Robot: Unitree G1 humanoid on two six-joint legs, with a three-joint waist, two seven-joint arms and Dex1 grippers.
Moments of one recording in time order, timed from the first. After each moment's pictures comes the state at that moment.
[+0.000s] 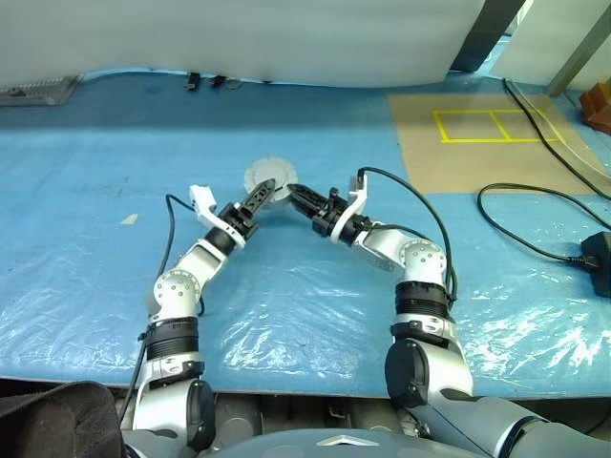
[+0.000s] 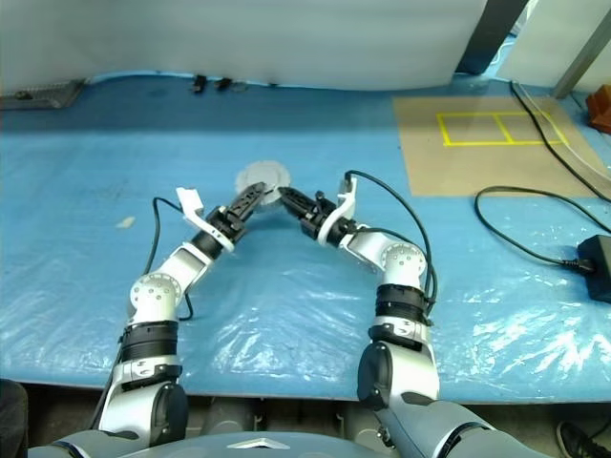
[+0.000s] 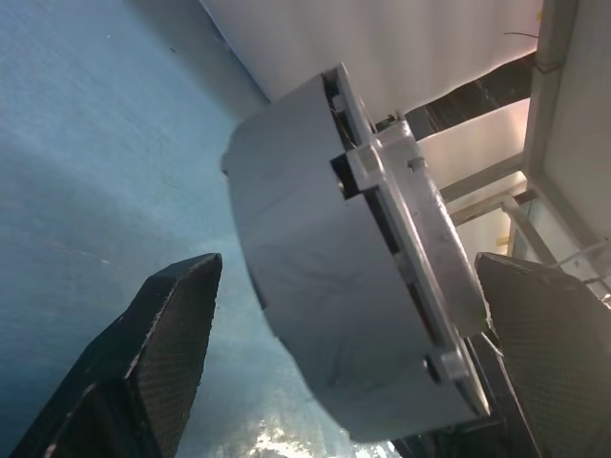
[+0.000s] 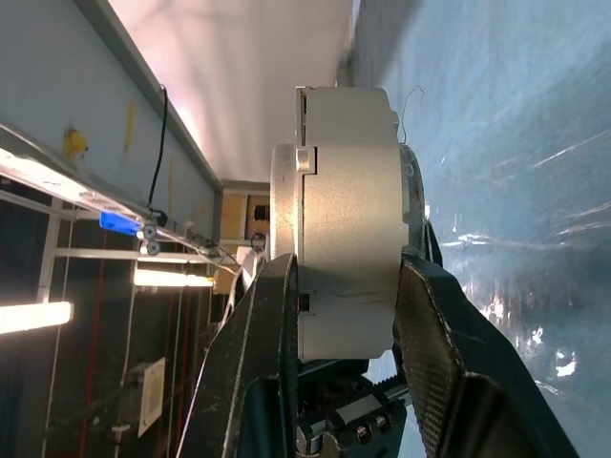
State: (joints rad) left arm -0.45 0.01 0.37 0.17 -0.94 0.69 -0.43; right arm -0.69 0.12 -0.45 0.37 1.07 1.11 0.18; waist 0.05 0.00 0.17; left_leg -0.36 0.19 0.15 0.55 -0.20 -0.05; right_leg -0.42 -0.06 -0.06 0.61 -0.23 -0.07
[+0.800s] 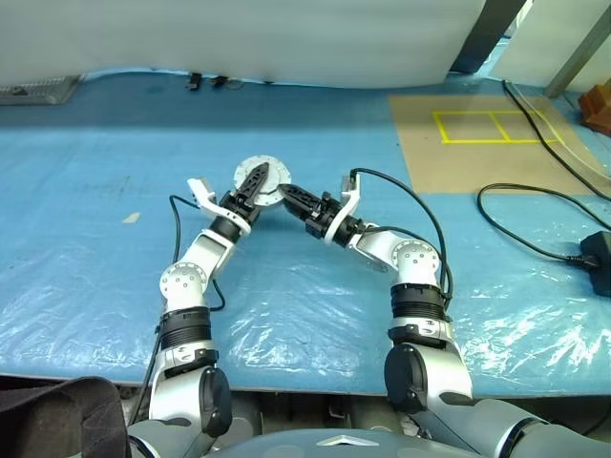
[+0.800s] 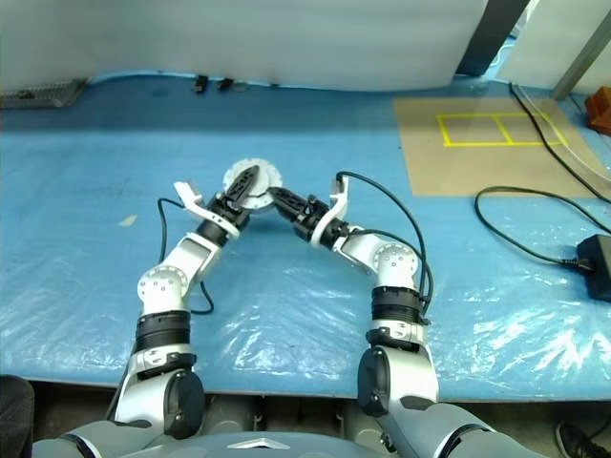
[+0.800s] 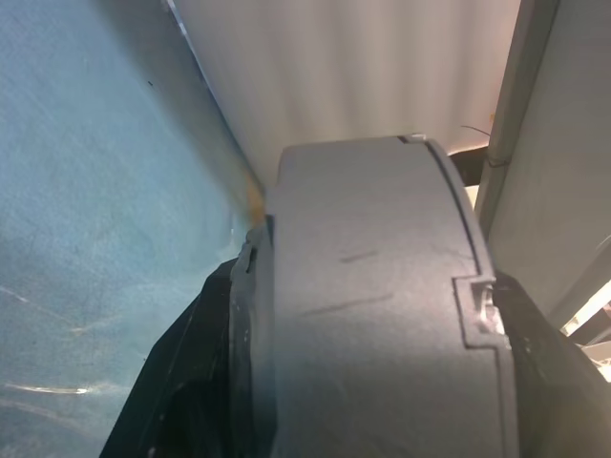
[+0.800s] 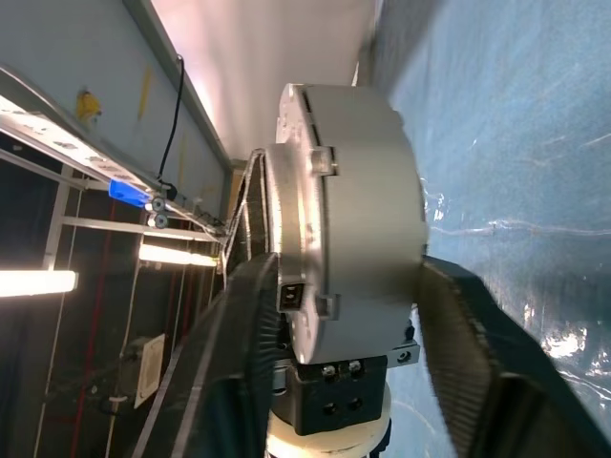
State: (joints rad) left arm -0.51 -0.06 0.44 0.22 -1.08 0.67 -0.31; right arm -0.67 0.12 -0.38 0.34 1.05 1.06 0.25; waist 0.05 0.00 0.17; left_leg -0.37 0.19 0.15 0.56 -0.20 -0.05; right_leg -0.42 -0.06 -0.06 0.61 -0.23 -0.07
